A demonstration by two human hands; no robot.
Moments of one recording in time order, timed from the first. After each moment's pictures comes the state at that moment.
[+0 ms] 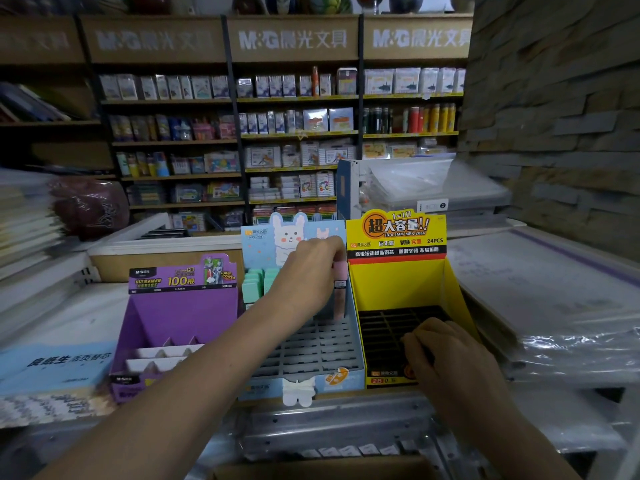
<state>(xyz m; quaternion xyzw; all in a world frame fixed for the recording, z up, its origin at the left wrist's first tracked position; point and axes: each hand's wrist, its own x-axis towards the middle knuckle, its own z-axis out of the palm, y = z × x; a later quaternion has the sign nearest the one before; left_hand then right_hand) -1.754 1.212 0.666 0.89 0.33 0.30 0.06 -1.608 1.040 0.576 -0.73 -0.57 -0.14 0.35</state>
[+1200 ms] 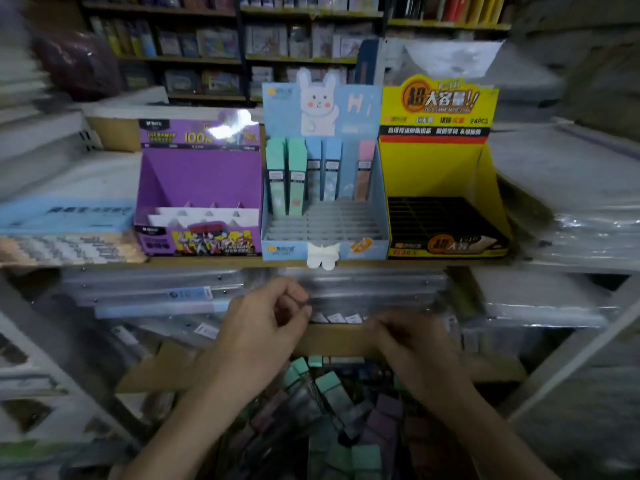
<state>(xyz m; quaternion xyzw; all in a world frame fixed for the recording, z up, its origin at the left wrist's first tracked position) -1.893 1.101 0.503 0.79 0.41 0.37 0.27 -1.683 1.008 0.470 -0.68 -0.58 0.12 0.43</state>
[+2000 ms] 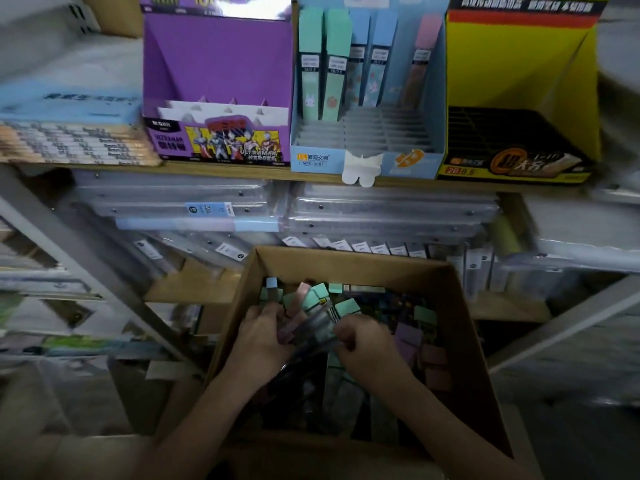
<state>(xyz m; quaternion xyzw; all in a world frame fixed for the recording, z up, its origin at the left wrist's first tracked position) -1.937 1.088 0.344 0.73 0.60 0.07 0.32 -1.754 1.012 0.350 -0.73 -0.59 0.26 0.23</state>
